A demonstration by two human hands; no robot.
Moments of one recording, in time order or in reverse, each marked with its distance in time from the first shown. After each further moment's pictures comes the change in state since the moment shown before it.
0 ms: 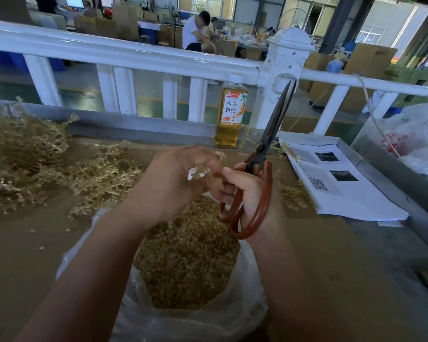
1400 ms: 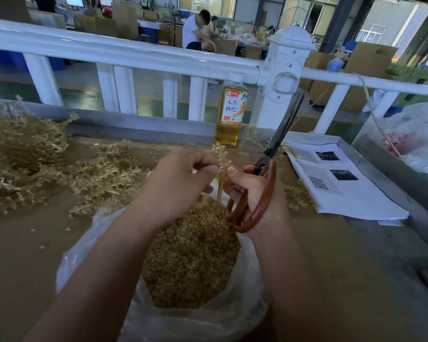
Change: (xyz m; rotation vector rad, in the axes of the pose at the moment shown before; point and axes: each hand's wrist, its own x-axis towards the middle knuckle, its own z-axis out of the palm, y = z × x) left_hand 0.001 0.010 0.008 -0.219 -0.008 -0.369; right_hand 0.009 0.004 -0.005 0.104 0.174 0.053
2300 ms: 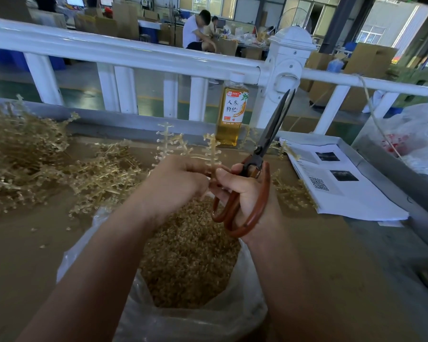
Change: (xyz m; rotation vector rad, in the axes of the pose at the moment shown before) left_hand 0.003 -0.005 -0.005 -0.151 -0.141 -0.108; right_hand -0.010 0.003 0.008 0.070 -0.183 0.034
